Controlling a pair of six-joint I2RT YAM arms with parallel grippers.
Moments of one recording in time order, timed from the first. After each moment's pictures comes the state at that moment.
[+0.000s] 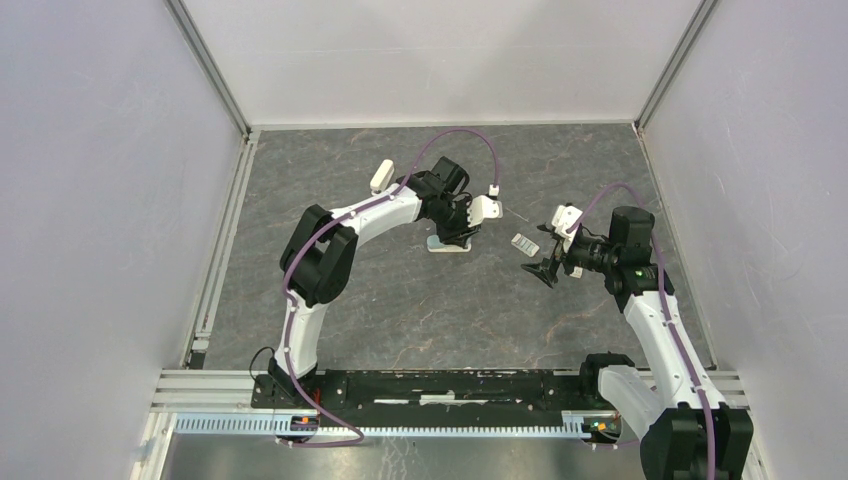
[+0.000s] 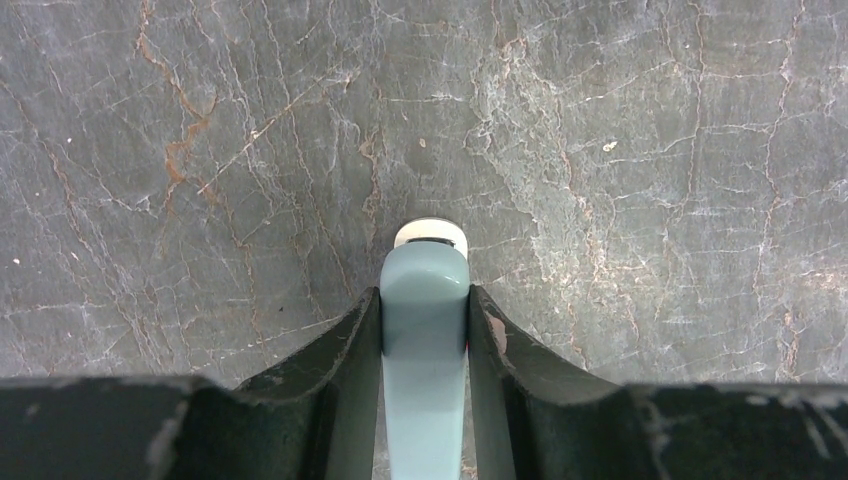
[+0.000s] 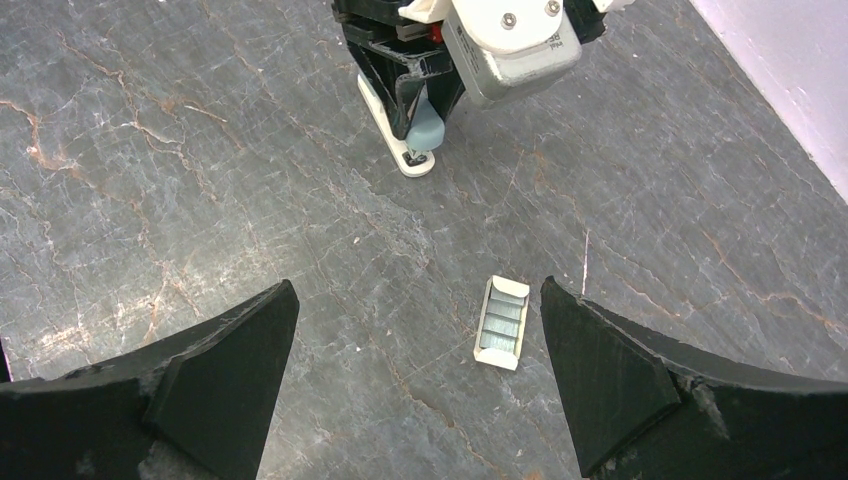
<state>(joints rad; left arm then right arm) -0.70 2.11 1.64 -0.58 0.45 0.78 -0.01 0.90 0.64 -0.33 -0.96 -0.74</state>
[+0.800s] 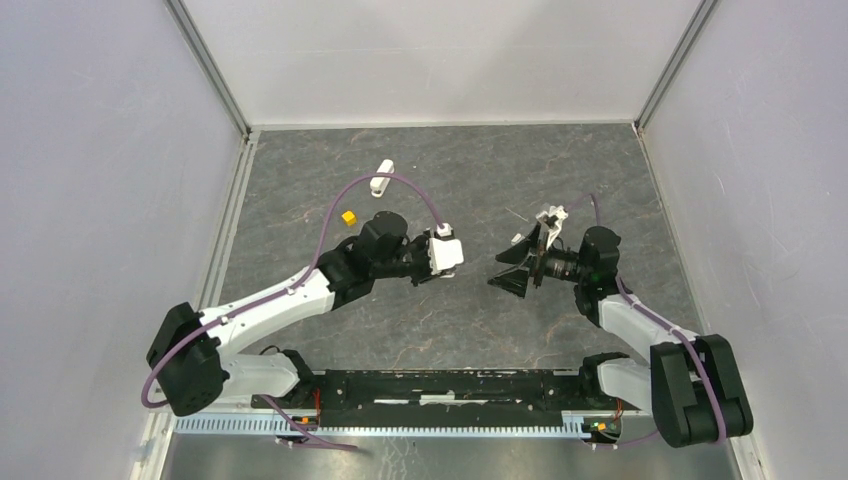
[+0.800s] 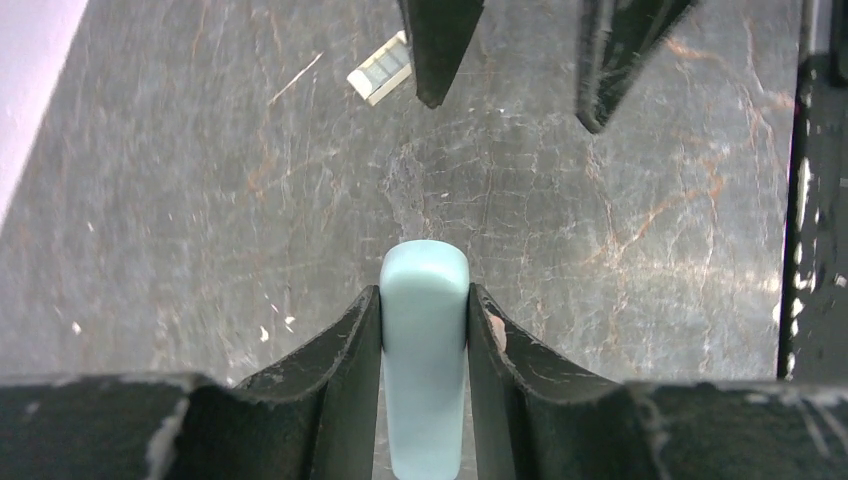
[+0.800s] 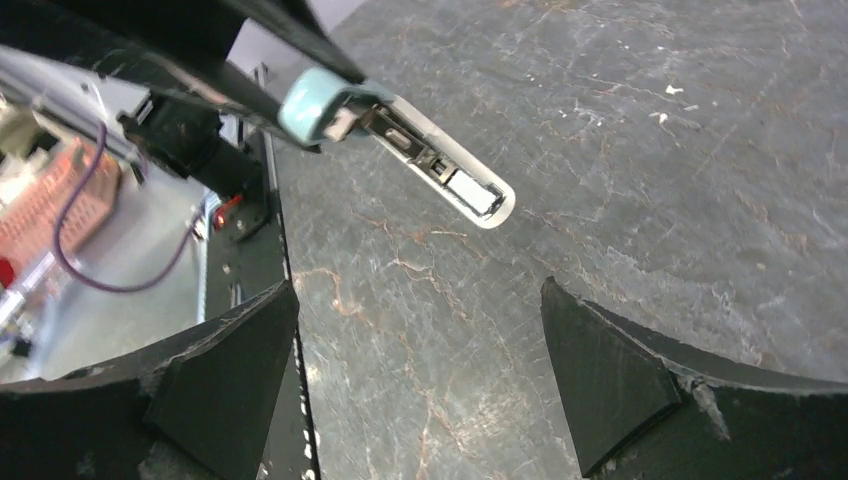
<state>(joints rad) -0.86 1.23 0.84 -0.05 0.35 0.52 0.16 1.13 0.33 0.61 -1.10 0.32</state>
